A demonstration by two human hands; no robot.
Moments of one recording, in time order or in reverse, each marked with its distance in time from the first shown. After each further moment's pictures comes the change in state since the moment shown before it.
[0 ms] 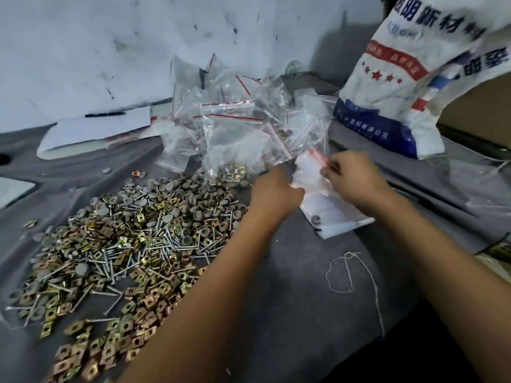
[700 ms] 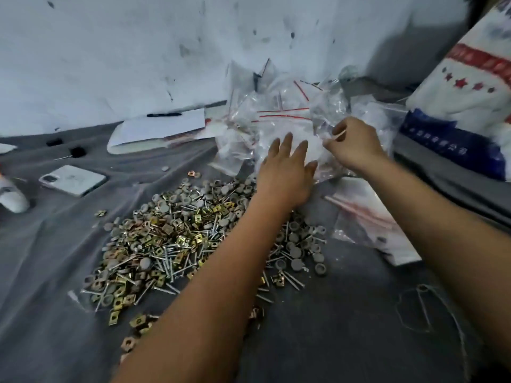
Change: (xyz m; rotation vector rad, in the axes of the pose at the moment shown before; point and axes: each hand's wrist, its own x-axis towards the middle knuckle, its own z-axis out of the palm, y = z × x) left_hand 0.036 -0.064 -0.072 0.459 0.078 0.142; right_hand 0.094 -0.109 0.024 0.339 0.059 0.079
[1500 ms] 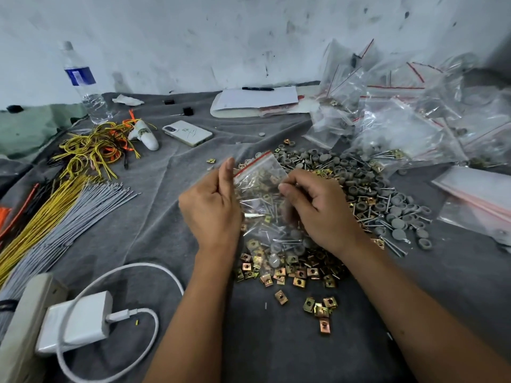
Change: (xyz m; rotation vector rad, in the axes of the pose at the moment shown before) left_hand -0.240 -0.142 -0.062 -0.310 1.018 -0.506; right_hand -0.227 -0.116 0.112 0.684 -0.426 -0.665
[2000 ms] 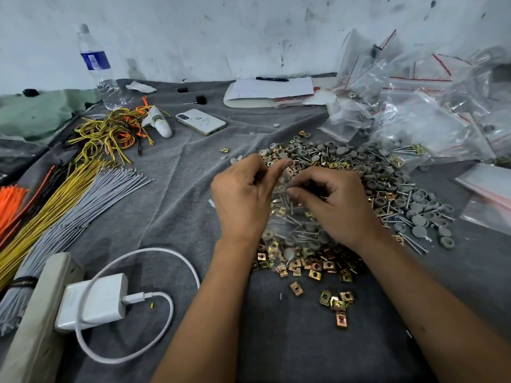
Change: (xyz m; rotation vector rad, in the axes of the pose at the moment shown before) left_hand -0.003 0.002 0.006 -0.140 -0.125 0.241; right_hand 0.004 0.003 0.004 -0.125 0.013 -0.095
